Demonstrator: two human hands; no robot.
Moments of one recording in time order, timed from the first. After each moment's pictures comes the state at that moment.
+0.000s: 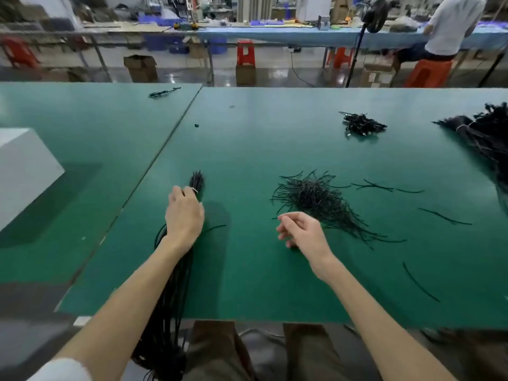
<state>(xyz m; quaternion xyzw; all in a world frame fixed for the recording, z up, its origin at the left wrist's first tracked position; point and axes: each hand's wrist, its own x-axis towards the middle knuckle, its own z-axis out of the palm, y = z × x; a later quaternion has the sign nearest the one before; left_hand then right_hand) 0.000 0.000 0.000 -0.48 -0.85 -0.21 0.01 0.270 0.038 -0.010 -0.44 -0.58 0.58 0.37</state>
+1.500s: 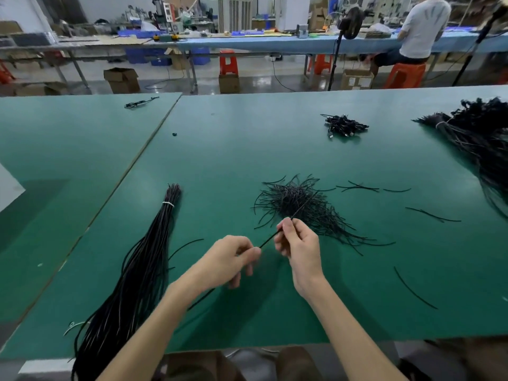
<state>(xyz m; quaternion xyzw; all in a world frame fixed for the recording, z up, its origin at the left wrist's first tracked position) 0.103 -0.017 0.004 -0.62 -0.63 -0.26 -0.39 0.272 0.042 -0.030 -0.43 -0.47 0.58 0.51</state>
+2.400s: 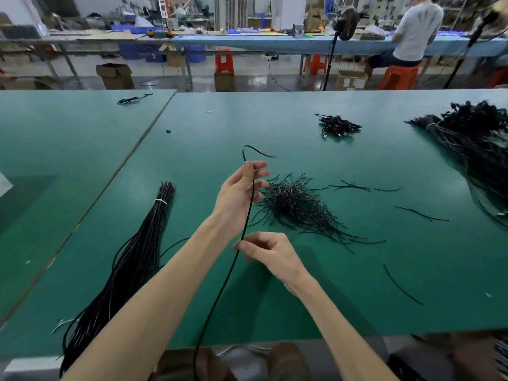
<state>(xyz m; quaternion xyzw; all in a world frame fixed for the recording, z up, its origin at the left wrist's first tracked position) 0.135 0.067 0.045 -0.35 -0.39 -0.66 -0.54 0.270 0.034 -0.022 -0.34 -0.65 0.59 0.33</state>
